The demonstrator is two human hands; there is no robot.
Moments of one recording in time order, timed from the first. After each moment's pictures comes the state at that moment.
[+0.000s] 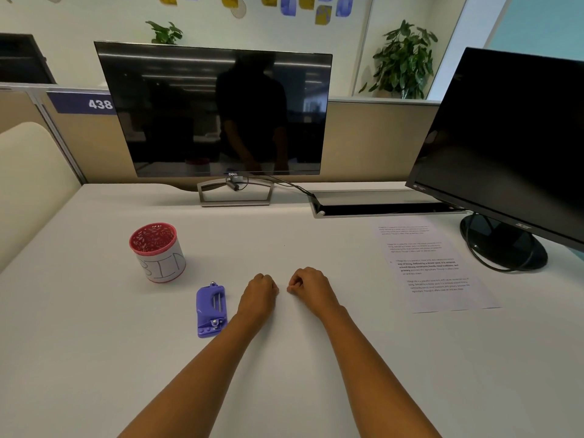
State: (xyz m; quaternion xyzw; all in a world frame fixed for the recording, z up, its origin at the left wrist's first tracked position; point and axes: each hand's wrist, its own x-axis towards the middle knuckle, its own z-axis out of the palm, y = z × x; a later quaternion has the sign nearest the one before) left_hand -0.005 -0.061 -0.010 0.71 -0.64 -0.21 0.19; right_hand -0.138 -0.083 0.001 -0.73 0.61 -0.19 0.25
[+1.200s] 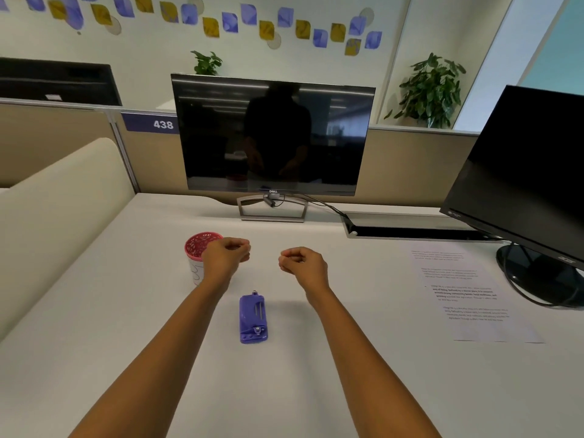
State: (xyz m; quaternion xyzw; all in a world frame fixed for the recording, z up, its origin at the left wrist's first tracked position) left_hand 0.119 -0.058 0.096 0.70 -0.36 -0.35 0.51; right_hand -0.035 -0.079 0.071 -0.53 0.55 -0.42 0.49
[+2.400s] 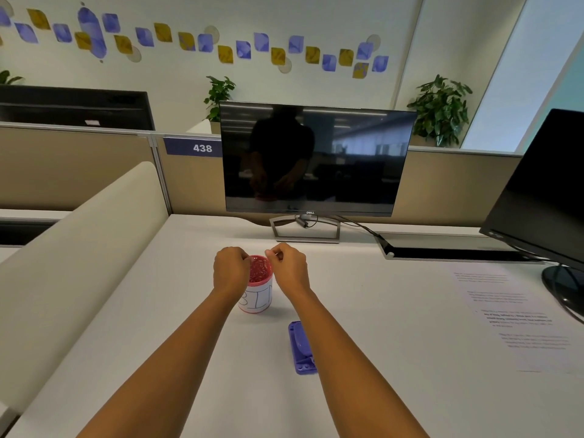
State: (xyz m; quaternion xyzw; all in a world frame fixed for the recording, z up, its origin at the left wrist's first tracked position) left_hand 0.209 -0.075 0.097 0.80 -0.45 -0.16 0.36; right_hand 0.108 -0.095 0.094 -0.67 0.58 -0.36 0.30
